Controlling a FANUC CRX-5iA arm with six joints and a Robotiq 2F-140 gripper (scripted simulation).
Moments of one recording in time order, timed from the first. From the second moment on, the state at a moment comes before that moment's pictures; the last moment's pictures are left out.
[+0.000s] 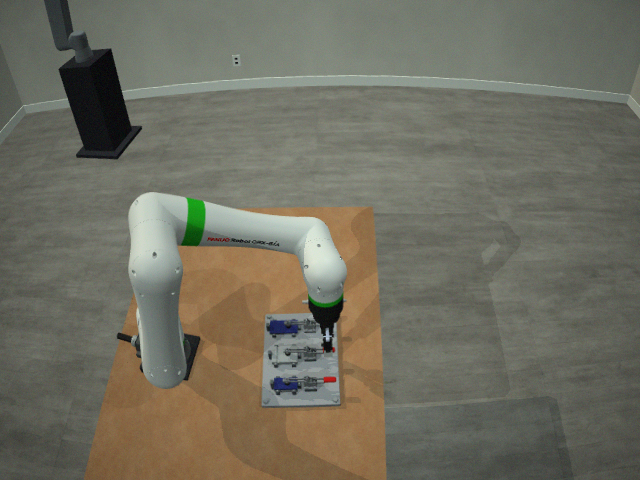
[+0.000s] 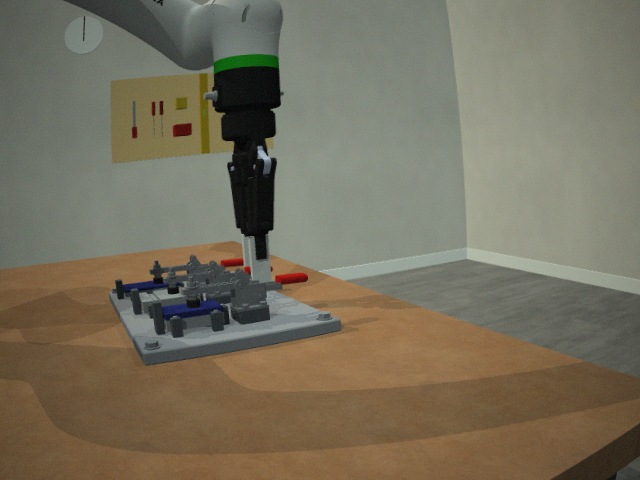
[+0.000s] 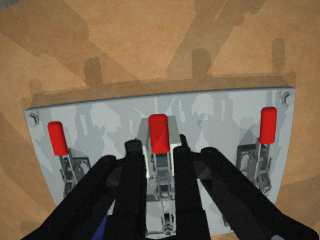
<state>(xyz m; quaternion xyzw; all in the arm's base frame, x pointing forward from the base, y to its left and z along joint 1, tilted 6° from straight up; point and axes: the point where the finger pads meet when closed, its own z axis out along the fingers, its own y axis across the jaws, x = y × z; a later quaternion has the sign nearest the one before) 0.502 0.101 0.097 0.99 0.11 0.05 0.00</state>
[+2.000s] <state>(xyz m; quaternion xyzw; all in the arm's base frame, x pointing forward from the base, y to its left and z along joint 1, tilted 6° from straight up) 0.494 0.099 0.110 0.99 0.11 0.05 0.00</state>
